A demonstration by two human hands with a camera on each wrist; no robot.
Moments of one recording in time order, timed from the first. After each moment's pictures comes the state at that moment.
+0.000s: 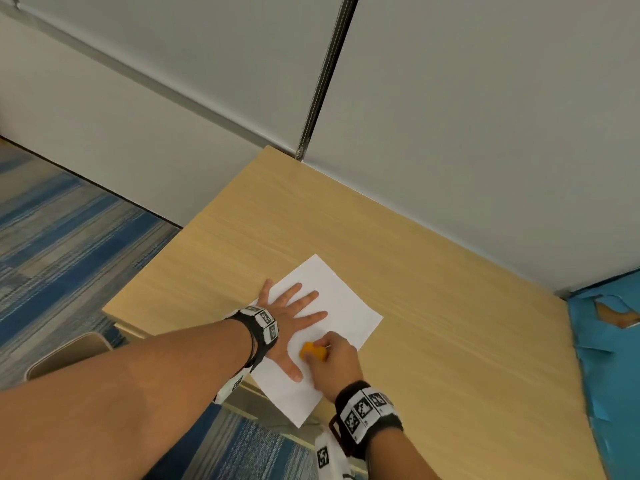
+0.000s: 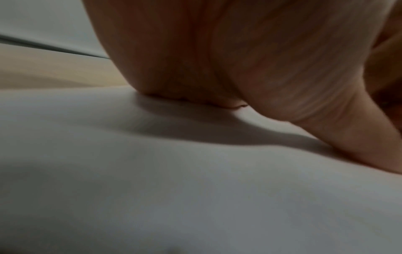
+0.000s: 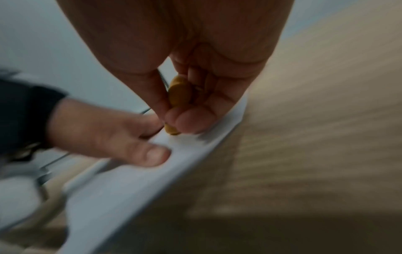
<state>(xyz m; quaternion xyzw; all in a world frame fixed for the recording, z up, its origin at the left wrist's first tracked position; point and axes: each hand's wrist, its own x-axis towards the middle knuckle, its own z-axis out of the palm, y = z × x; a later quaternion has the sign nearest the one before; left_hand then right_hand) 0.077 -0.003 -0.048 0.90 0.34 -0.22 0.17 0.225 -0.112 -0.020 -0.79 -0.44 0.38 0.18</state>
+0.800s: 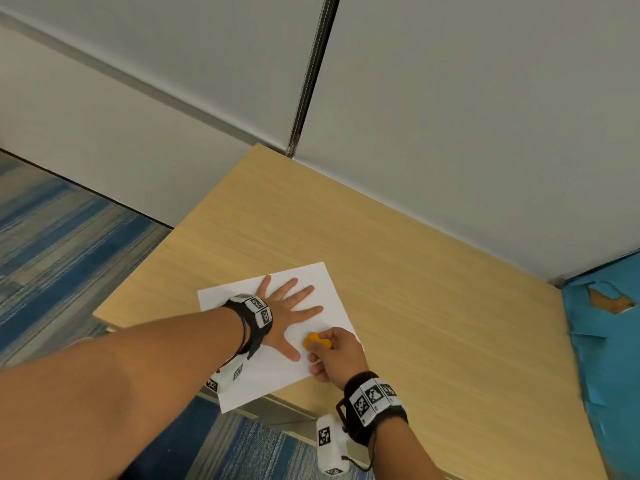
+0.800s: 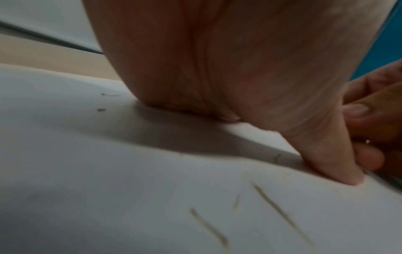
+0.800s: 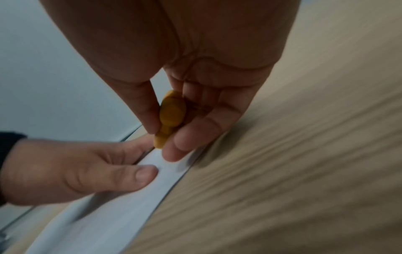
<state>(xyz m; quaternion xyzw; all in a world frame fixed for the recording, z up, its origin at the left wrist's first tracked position) 0.080 0.012 -0.056 0.91 0.31 -0.21 0.15 0.238 -0.110 -0.012 -0.75 -0.30 0.52 0.28</state>
